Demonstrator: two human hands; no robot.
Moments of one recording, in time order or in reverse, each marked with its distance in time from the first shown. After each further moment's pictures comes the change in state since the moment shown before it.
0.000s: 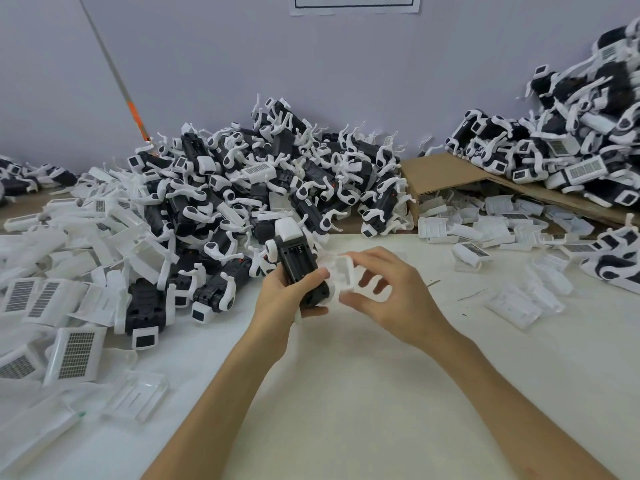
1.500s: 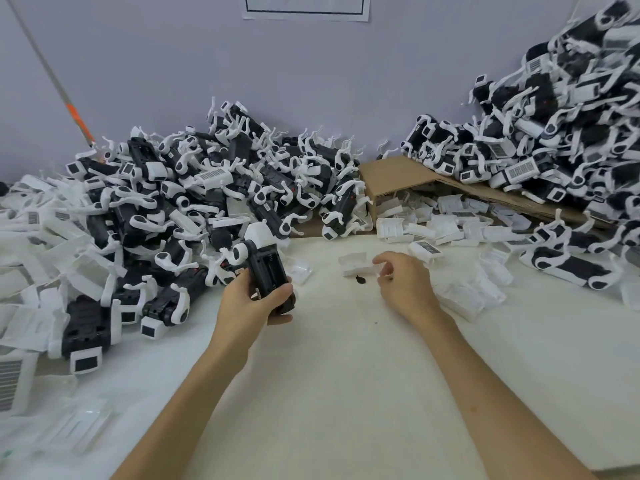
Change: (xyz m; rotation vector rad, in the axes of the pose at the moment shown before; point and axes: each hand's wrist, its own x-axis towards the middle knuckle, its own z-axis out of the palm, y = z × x) left_hand 0.004 -0.011 0.006 0.181 0.061 0.078; right_hand 0.001 0.075 -0.049 -0.545 0.108 0.537
